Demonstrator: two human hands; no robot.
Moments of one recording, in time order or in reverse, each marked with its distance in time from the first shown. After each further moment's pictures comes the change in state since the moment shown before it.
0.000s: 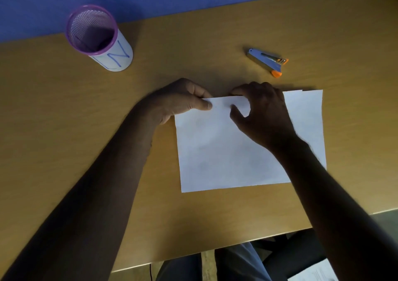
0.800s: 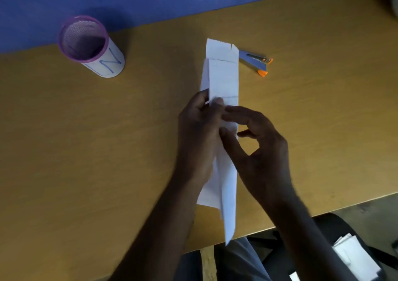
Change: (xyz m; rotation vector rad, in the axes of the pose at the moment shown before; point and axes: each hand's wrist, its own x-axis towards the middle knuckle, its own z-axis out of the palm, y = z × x) left_hand -0.086 0.057 0.107 -0.735 0.506 0.188; right_hand -0.089 -0.055 -0.037 0.657 0.219 0.138
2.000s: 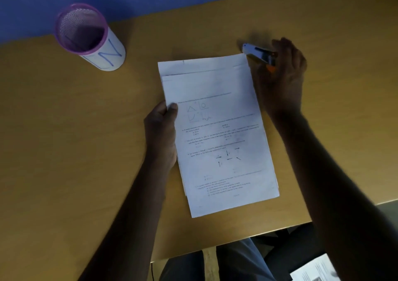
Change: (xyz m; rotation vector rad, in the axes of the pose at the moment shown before) left_hand 0.053 -0.061 -0.072 -0.065 0.284 -0.109; right_hand 0.134 0.108 0.005 -0.541 0.211 0.029
